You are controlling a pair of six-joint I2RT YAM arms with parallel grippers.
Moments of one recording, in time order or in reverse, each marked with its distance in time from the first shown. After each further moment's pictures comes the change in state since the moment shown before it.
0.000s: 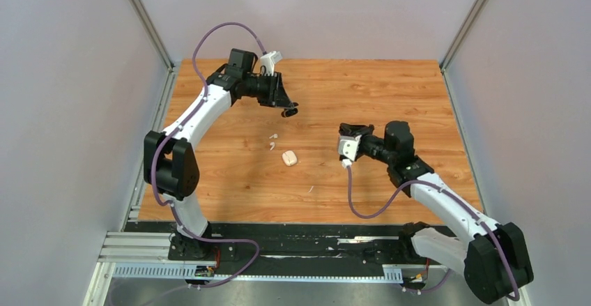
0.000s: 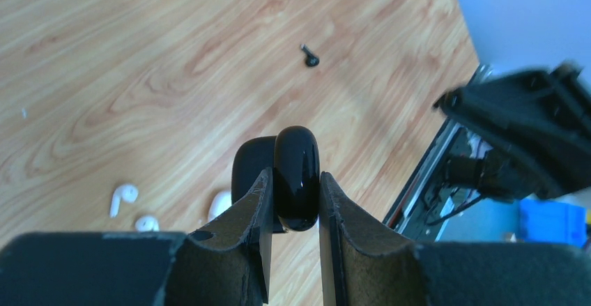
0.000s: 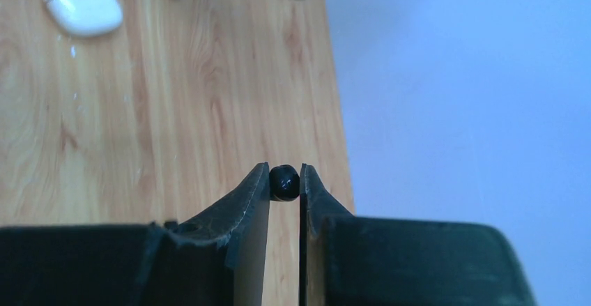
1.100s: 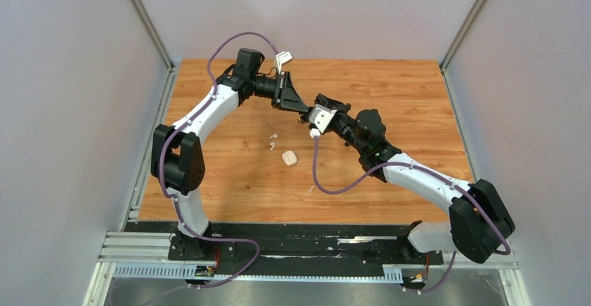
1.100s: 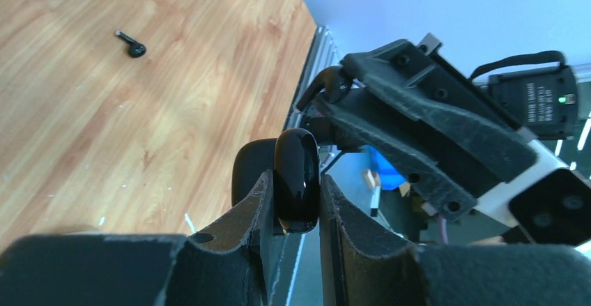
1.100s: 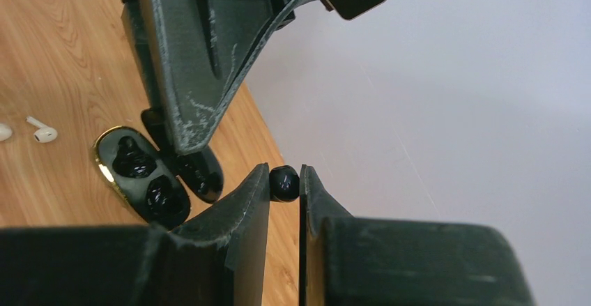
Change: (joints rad) left arm -0.042 0.093 0.033 0.161 0.425 -0.275; right arm 0.292 0.280 0.159 0.513 0.457 0.296
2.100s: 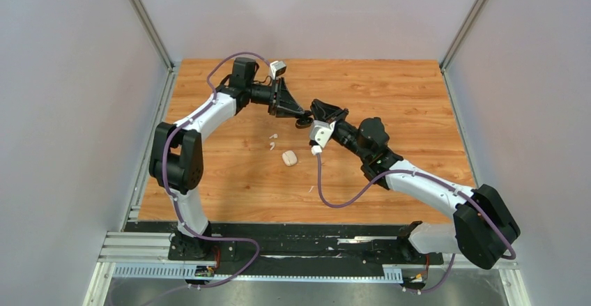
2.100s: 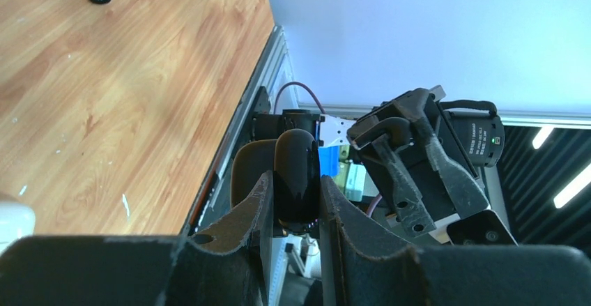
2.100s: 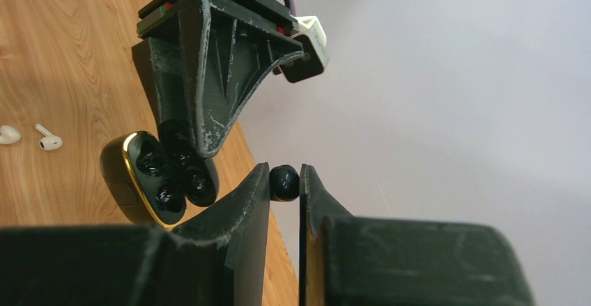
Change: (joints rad) left arm 0.040 0.000 -0.147 0.226 0.084 -0.365; right arm 0.029 -0.049 -0.079 0.084 -0.086 -0.122
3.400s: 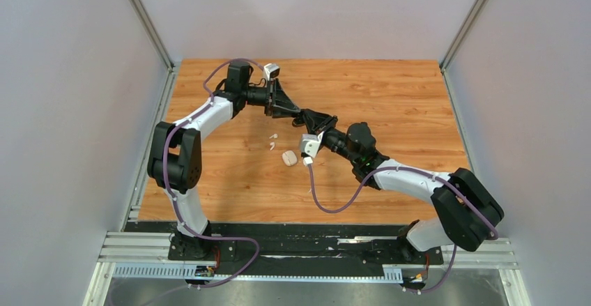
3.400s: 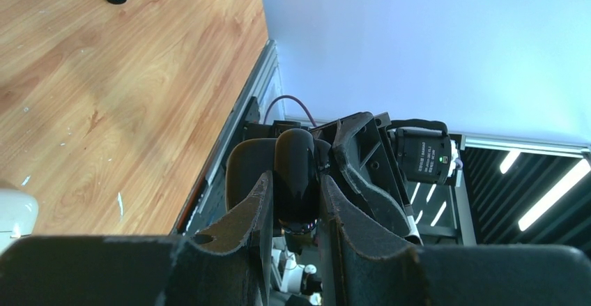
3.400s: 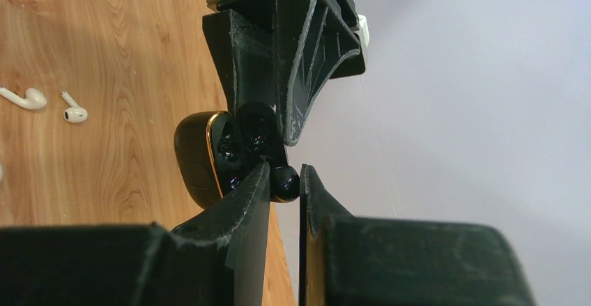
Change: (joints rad) left arm 0.032 -0.002 -0.095 0.146 -0.006 -0.152; right arm 0.023 0.140 -0.044 0.105 -0.039 -0.135
